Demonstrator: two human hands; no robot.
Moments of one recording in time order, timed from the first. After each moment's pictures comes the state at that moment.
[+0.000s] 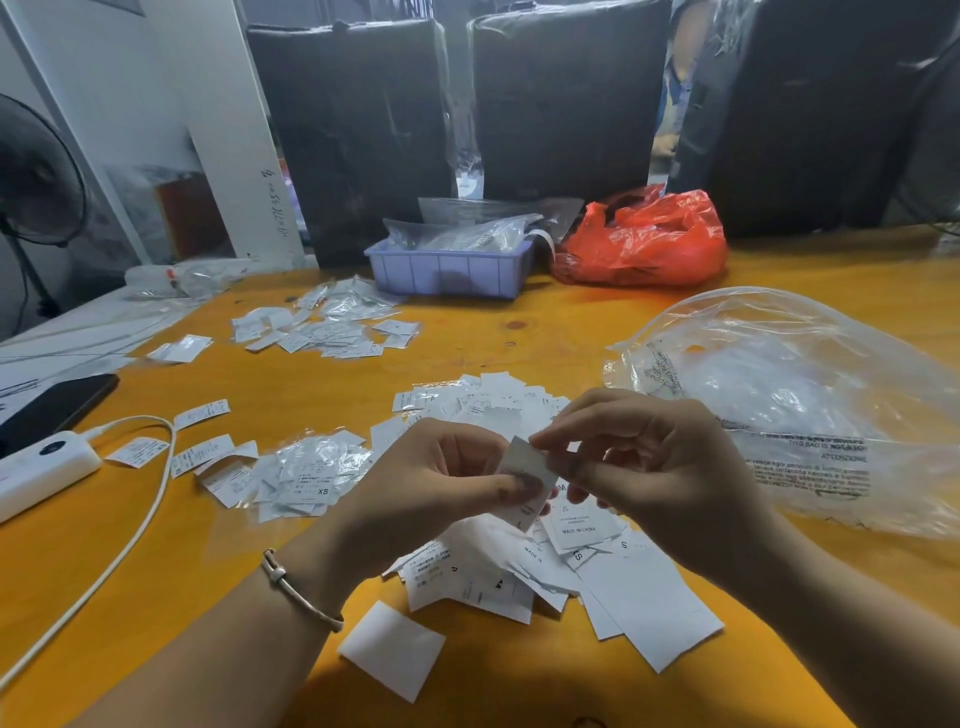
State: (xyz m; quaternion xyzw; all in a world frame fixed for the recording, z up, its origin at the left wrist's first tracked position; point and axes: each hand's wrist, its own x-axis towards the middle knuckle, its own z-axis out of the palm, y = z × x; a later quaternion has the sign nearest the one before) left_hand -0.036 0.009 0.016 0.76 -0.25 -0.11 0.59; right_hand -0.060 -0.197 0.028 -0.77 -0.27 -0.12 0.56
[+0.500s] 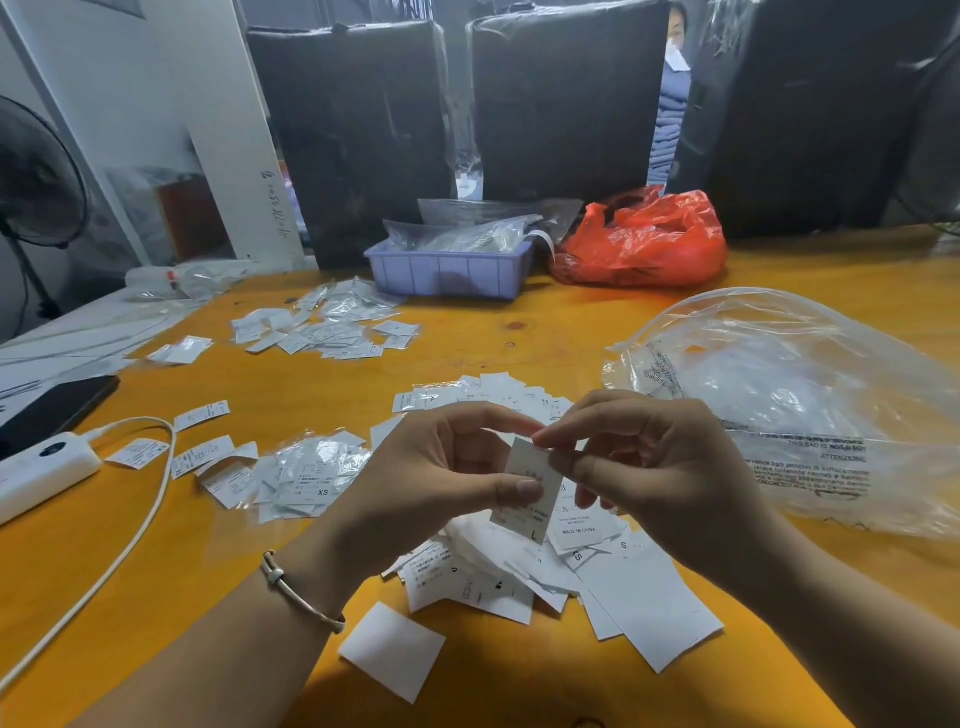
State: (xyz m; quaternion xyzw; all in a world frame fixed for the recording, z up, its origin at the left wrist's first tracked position) left_hand -0.039 0.007 0.022 0.72 -0.24 -0.10 0.64; right_hand -0.059 -0.199 0.027 -0.78 -0.26 -0.12 0.55
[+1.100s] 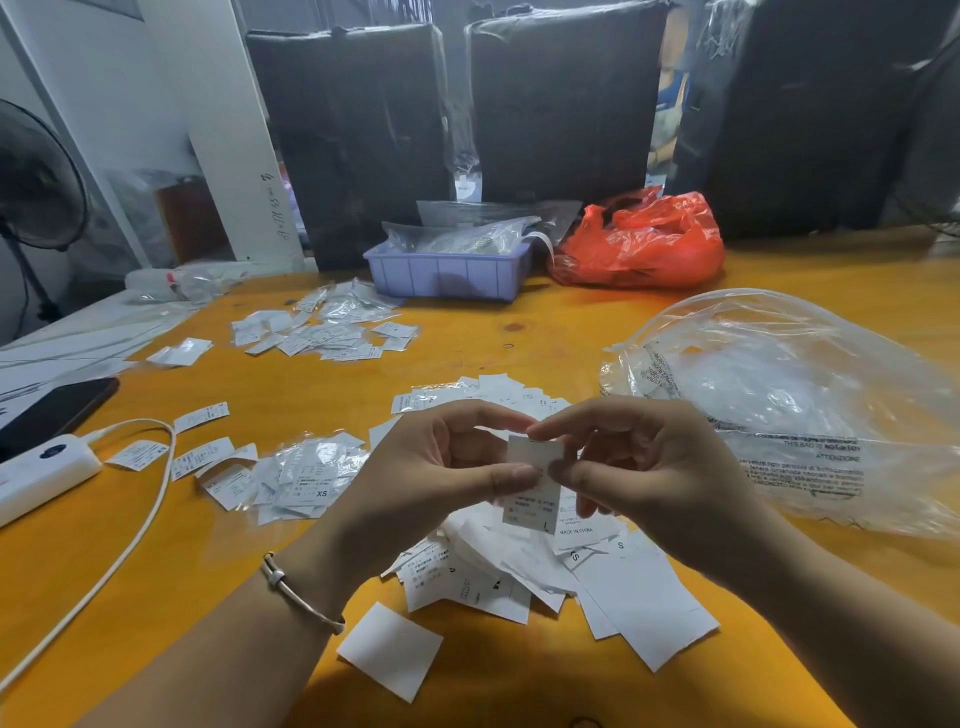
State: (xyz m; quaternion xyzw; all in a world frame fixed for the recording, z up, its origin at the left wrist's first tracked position) left_hand -0.041 0.004 0.023 0.74 -0.21 -0.07 0.64; right_hand -0.060 -0.201 0.028 -0.78 -0.25 -0.08 0.57
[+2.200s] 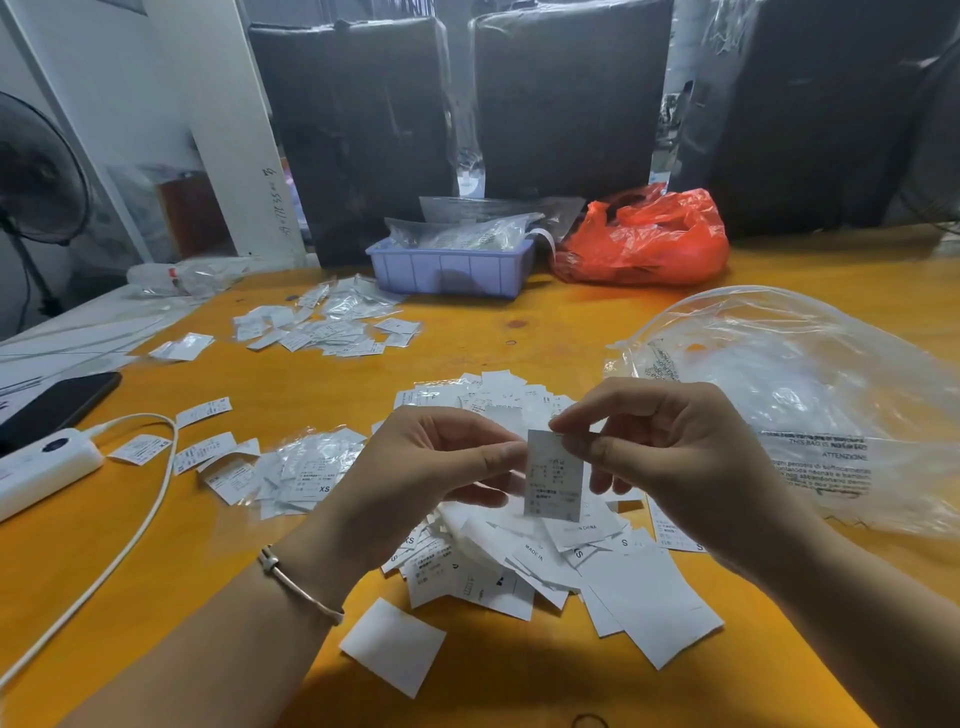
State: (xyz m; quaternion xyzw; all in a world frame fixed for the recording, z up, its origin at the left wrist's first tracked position) left_hand -0.040 0.007 0.024 0.72 -0.17 -0.09 0.67; right_hand -0.056 -0.208 0.032 -0.78 -0.23 -0.09 0.58
